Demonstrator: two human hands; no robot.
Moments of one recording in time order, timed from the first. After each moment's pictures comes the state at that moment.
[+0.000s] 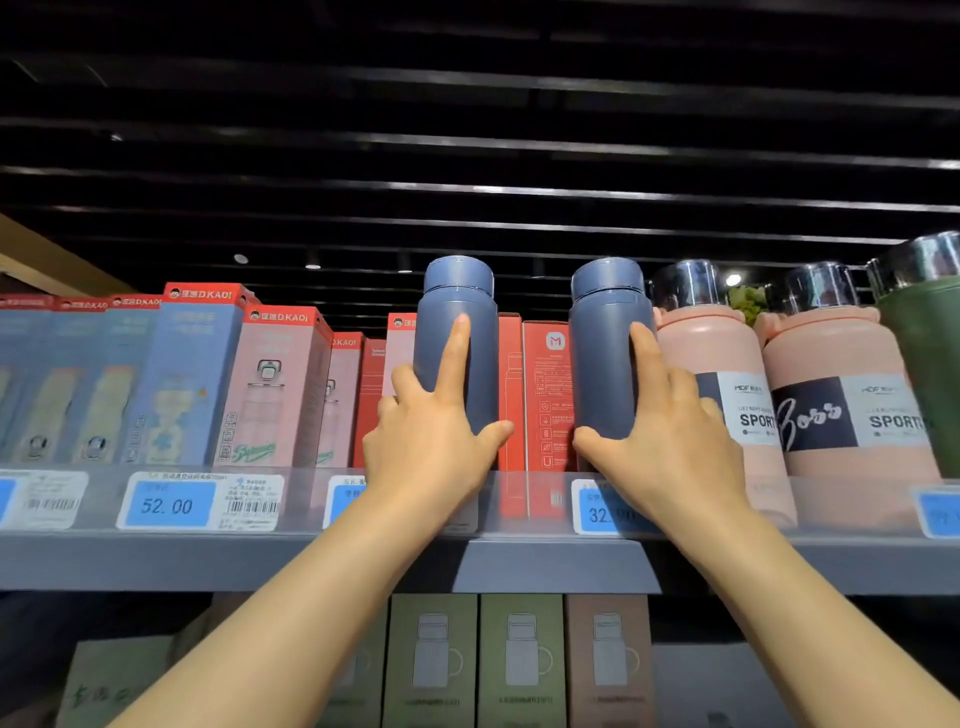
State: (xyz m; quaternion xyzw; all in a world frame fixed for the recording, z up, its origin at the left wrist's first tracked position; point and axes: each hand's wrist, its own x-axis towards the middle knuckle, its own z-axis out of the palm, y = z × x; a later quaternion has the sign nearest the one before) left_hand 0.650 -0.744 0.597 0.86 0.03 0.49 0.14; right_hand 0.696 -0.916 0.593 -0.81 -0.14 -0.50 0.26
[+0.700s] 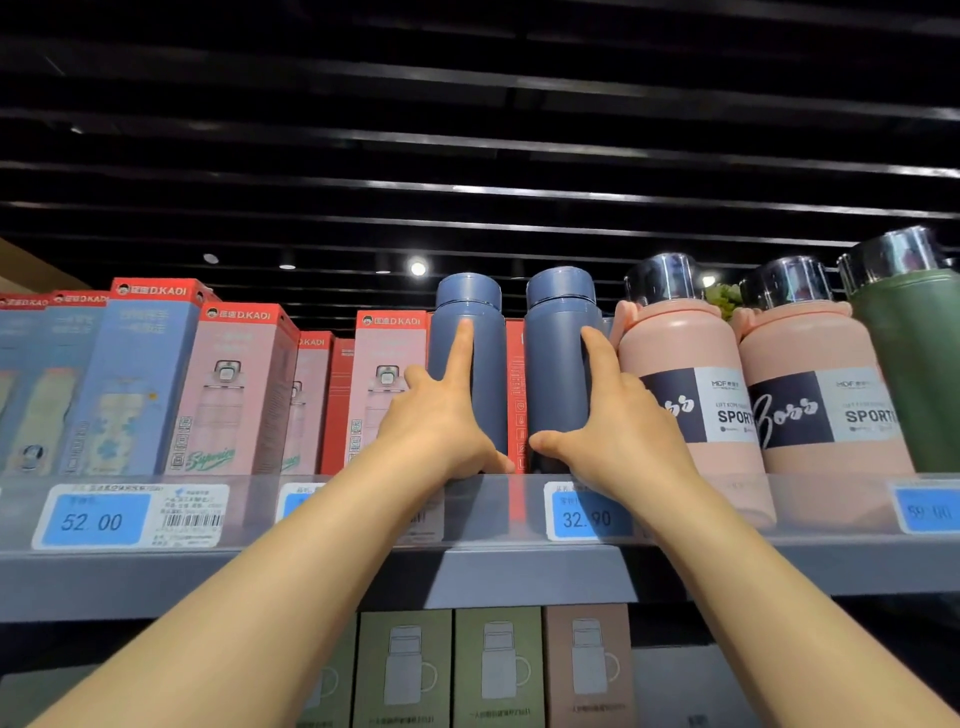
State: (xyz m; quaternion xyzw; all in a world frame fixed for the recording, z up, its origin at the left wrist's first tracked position) left_hand 0.674 -0.761 0.624 0.91 0.01 0.37 0.18; right_hand 0.712 -0.910 0.607 -0.83 -0.19 -0.43 0.31
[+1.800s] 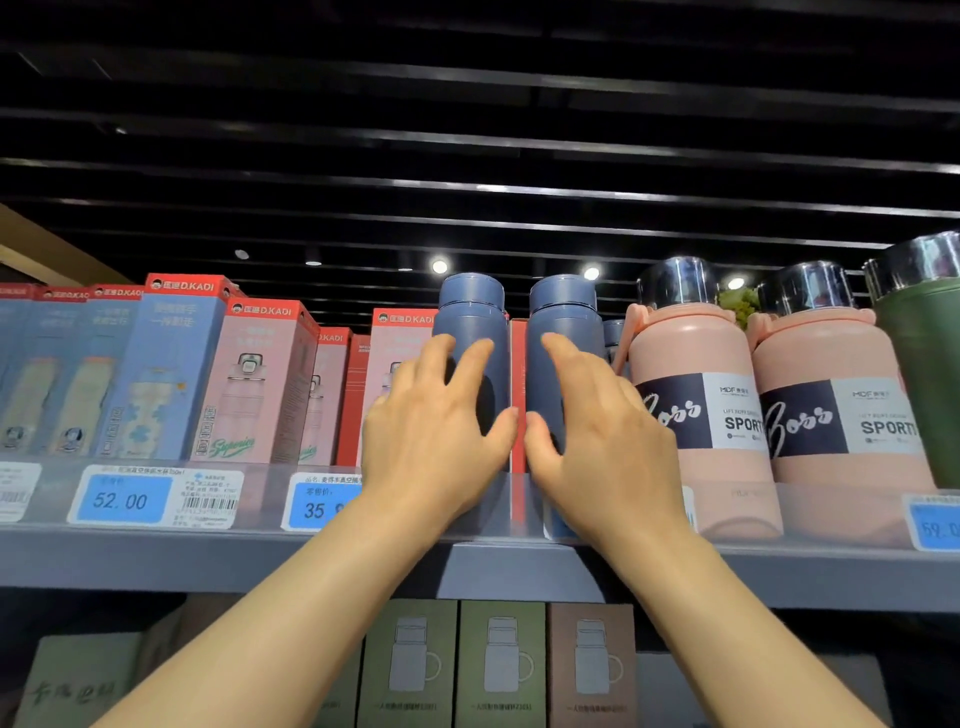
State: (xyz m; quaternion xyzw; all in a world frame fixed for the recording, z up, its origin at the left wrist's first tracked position) left_hand 0.665 -0.762 0.596 0.81 0.01 0.59 0.04; right_hand 0.703 -0.893 0.585 -0.67 -0.27 -0.66 0.21
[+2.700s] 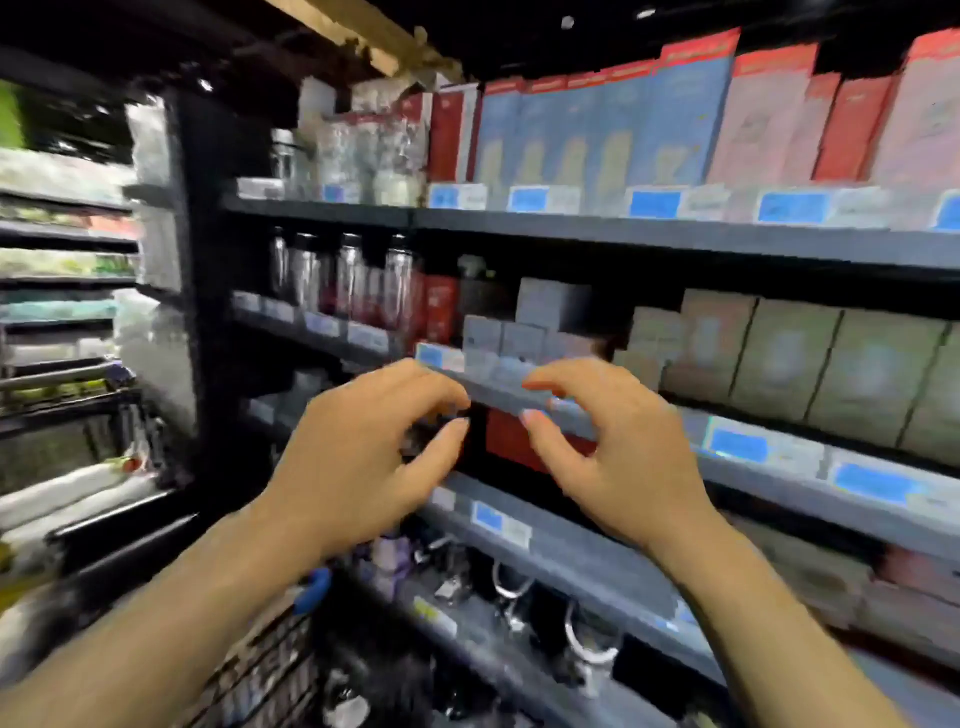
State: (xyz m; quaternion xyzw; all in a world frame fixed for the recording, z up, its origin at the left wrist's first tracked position) left_hand 0.200 -0.521 0.365 0.87 0.08 0.49 0.00; right_hand 0.368 -0.647 0.378 -0.60 -0.63 -0.32 0.38
